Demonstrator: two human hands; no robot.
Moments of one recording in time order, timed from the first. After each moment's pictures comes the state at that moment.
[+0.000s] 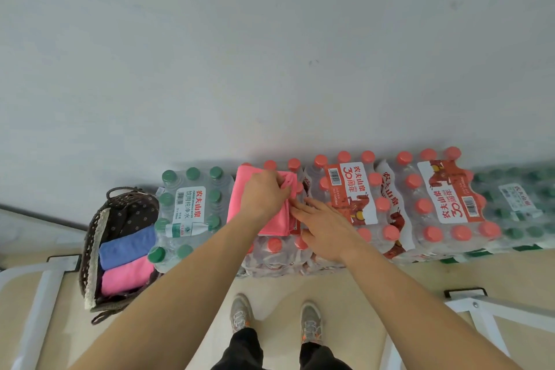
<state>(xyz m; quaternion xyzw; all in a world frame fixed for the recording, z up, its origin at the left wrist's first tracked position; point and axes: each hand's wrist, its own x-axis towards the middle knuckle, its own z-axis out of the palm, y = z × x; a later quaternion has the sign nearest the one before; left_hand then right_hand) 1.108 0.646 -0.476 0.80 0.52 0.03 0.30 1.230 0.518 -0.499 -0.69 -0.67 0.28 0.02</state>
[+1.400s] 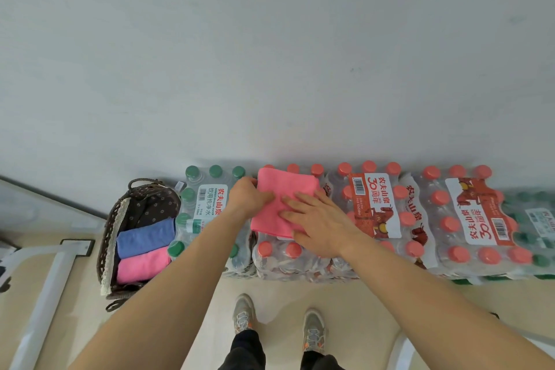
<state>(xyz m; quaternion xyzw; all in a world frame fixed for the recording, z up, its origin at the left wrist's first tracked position) 1.040 0.682 -0.480 0.62 0.64 0.05 0.45 1.203 0.564 -0.493 -0.59 -0.78 0.17 -0.05</state>
